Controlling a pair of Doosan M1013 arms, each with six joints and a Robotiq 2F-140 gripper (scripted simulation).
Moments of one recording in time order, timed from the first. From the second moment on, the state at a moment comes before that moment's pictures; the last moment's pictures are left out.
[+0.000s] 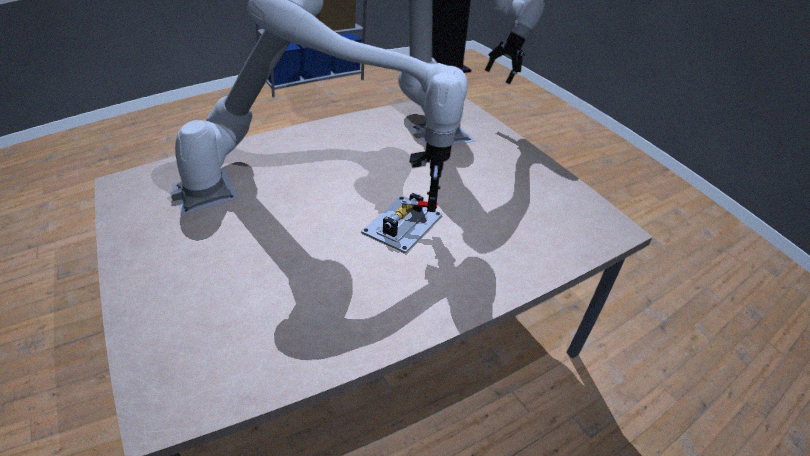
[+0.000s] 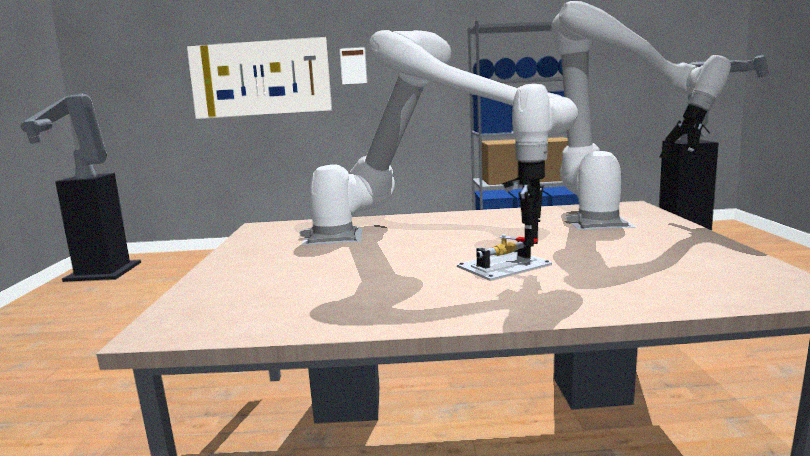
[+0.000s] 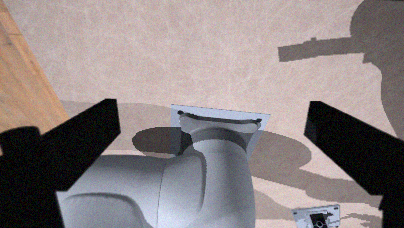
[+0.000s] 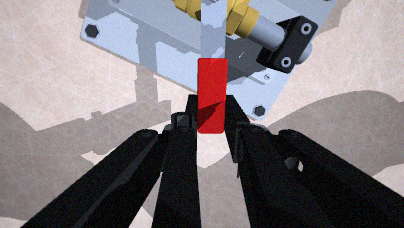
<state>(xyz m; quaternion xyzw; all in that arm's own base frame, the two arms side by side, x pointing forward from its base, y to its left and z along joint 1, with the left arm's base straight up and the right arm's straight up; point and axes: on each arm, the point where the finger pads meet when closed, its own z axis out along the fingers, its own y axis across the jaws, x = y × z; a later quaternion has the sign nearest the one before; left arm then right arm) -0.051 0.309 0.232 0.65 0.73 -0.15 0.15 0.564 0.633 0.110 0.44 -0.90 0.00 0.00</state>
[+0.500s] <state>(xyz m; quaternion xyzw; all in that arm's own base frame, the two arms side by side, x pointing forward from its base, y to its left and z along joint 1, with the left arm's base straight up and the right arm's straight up) -0.051 0.309 0.232 0.65 0.73 -0.15 0.15 0.570 0.628 0.110 0.39 -0.92 0.00 0.00</state>
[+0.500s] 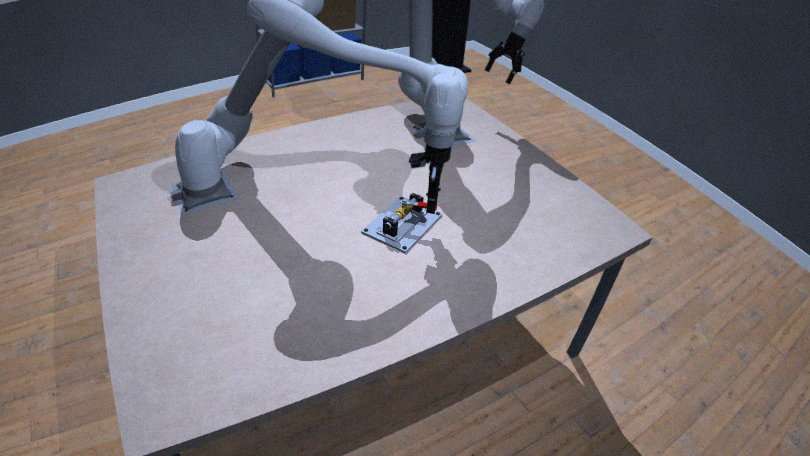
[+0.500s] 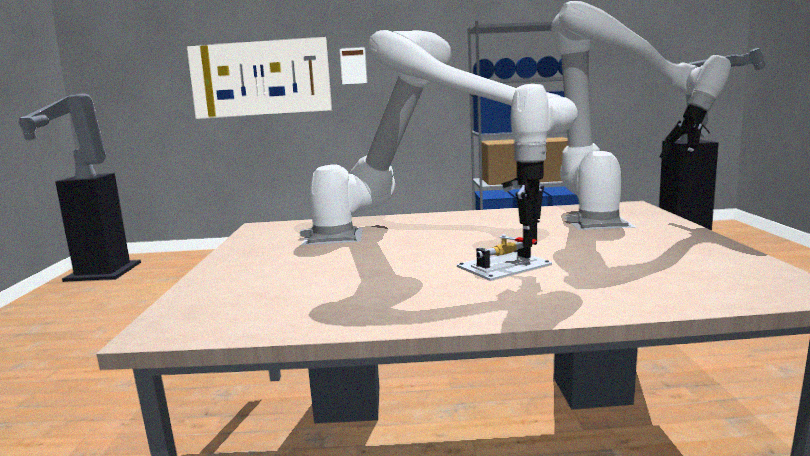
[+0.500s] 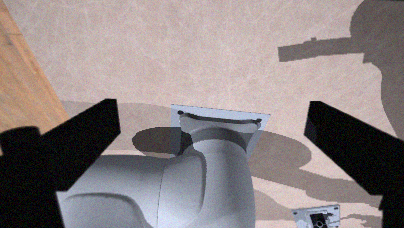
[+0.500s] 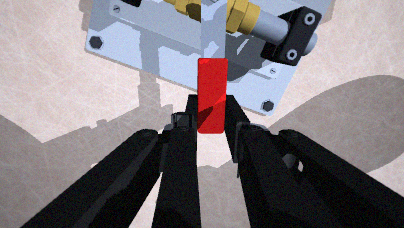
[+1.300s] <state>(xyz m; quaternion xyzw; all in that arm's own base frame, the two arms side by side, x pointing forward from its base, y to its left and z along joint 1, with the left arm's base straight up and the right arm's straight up) -0.051 0.309 0.232 0.65 0.73 -0.15 0.15 0.578 0.620 0.110 0.34 -0.94 0.00 0.00</state>
